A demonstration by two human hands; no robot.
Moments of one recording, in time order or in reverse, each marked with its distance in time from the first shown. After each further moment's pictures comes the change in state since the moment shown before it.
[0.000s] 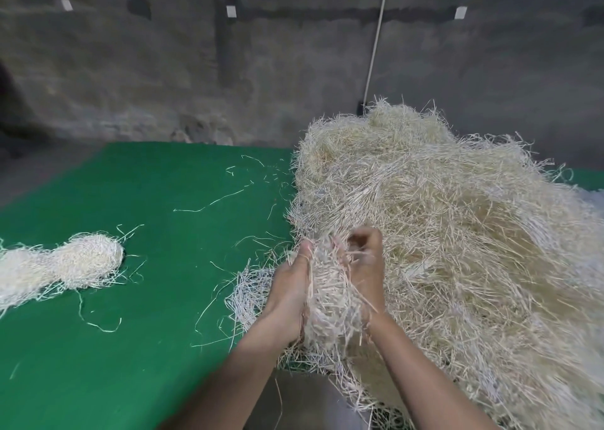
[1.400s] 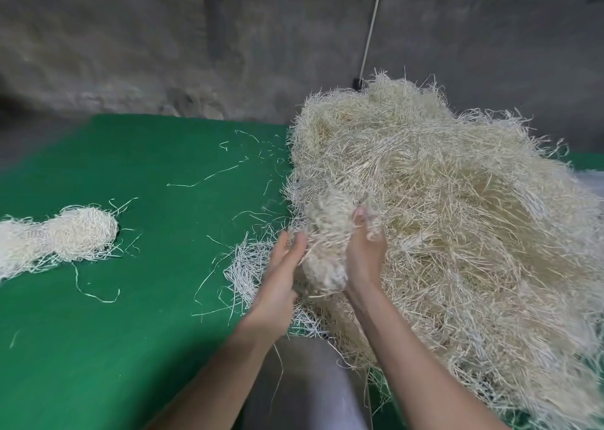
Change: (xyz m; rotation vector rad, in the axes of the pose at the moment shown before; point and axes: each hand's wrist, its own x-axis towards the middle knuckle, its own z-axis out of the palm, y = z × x) left_hand -0.008 -0.041 -0.027 -0.185 -0.272 0.049; right_hand -0.023 -0.001 0.015 0.231 0.182 0.456
